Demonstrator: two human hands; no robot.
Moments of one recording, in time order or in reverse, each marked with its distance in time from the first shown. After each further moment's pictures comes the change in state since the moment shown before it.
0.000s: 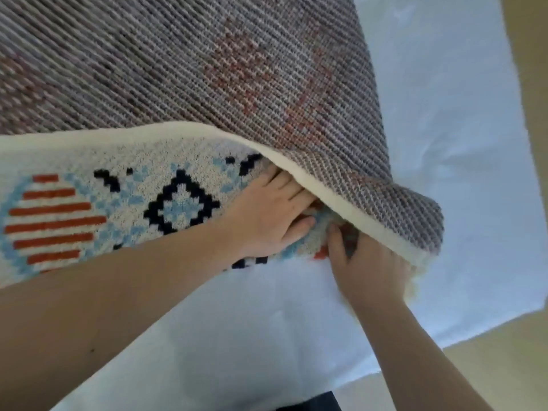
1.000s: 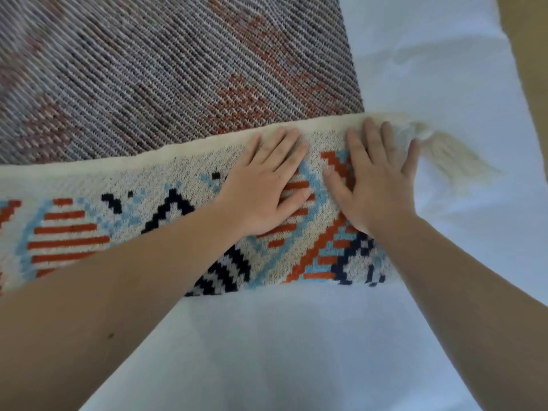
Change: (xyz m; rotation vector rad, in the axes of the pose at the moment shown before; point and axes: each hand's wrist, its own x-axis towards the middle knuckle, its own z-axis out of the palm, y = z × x) left_hand 0.063 -0.046 -0.027 0.068 -0.034 -0.351; right_hand 0.178 -0.001 -0.009 -0.226 -0.139 -0.393
